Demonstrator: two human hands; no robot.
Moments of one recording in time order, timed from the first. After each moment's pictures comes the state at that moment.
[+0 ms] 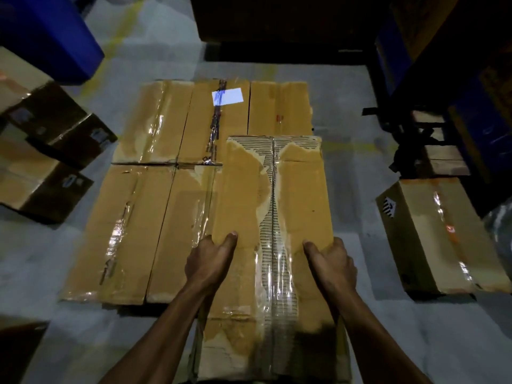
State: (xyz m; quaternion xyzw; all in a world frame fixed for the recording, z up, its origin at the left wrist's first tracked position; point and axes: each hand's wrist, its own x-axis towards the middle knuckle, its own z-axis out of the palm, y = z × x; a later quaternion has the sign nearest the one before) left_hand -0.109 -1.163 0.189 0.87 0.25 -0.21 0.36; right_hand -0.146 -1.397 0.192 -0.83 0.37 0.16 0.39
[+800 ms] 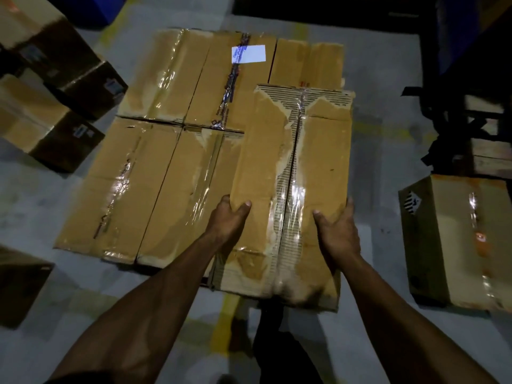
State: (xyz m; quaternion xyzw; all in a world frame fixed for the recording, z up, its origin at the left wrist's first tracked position) left_hand -0.076 -1.195 0.097 0.83 0.22 -0.20 0.47; right_hand -0.102 -1.437 0.108 -0.84 0.31 0.15 0.41
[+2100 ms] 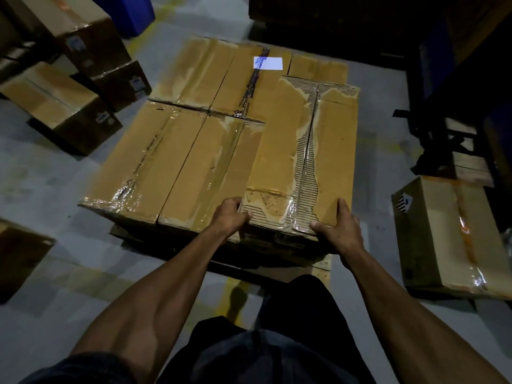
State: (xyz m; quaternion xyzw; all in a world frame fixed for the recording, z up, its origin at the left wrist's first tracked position) left_hand -0.206 -1.131 0.076 0.83 0.17 -0.20 0.48; right_hand -0.231 -1.401 0.108 -0.88 0.23 0.17 0.37
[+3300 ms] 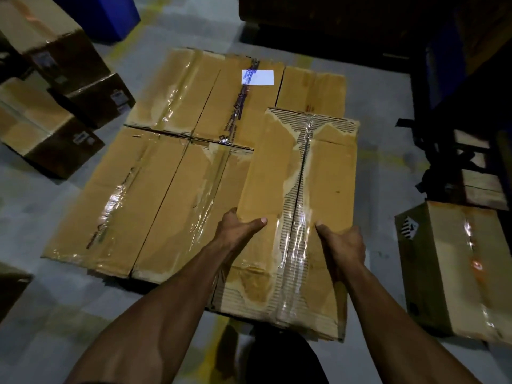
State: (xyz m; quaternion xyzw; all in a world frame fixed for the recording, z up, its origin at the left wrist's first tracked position) left_hand -0.064 -1.173 0.055 0.75 0.27 -0.20 0.57; right_hand -0.082 -1.420 0.102 -0.81 0.38 0.11 0.42
